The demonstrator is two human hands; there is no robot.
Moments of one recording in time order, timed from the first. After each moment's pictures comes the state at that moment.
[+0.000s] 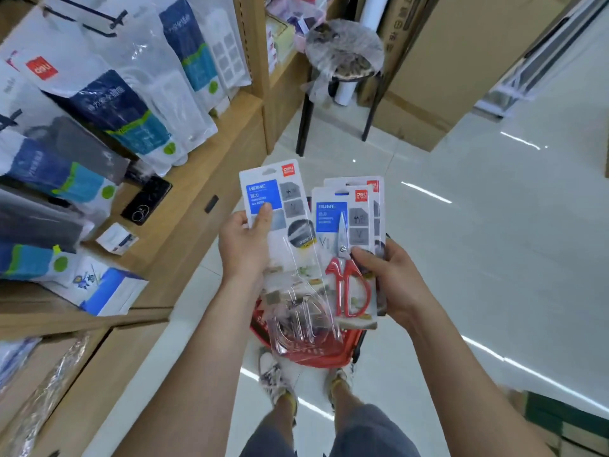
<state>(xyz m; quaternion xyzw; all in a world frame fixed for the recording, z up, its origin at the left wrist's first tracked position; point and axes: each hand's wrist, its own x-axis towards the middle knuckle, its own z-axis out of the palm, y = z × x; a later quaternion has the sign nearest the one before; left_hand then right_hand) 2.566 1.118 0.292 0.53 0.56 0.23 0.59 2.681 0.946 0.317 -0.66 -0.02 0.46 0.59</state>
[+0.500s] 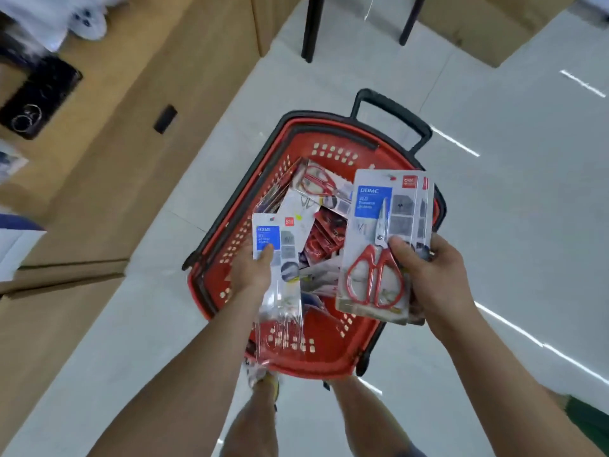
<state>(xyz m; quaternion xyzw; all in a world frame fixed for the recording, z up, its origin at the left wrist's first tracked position) 2.575 1.062 -0.070 0.55 0.67 -0.02 0.49 2.743 0.906 0.063 -0.79 0.03 0.36 0.50</state>
